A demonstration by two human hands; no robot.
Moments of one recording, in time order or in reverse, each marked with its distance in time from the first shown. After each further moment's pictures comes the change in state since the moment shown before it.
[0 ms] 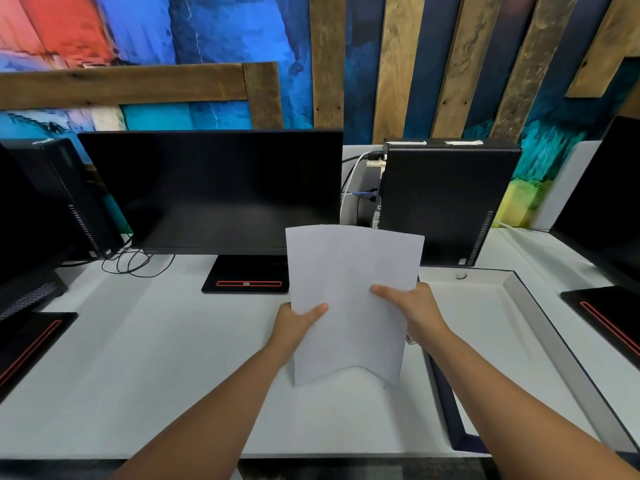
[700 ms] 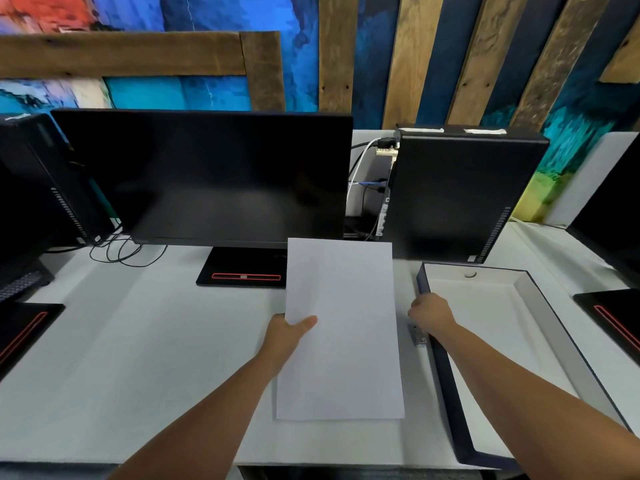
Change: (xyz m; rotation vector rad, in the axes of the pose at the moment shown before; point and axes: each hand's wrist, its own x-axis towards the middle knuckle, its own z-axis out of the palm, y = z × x) left_hand 0.029 -0.033 -0.017 0.073 0.028 -0.144; right_hand 0.087 0.060 -0.037 -1.020 0.048 0.288
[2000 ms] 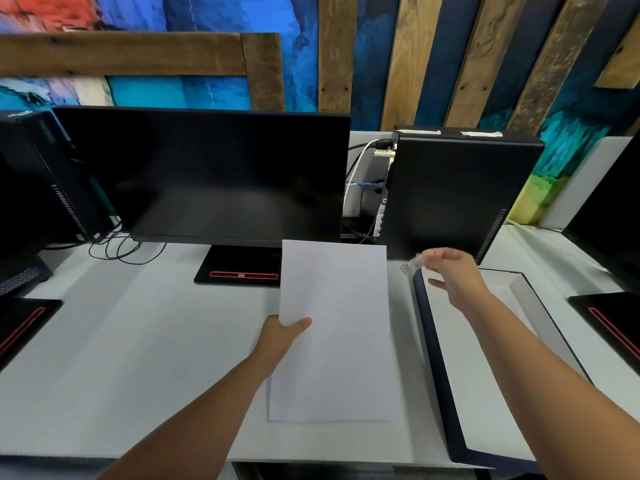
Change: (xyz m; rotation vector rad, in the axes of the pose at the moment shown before) left_hand -0.005 -0.005 -0.003 -0.013 -0.020 0.006; right_hand -0.013 -0.021 -0.073 0.861 0.078 -0.154
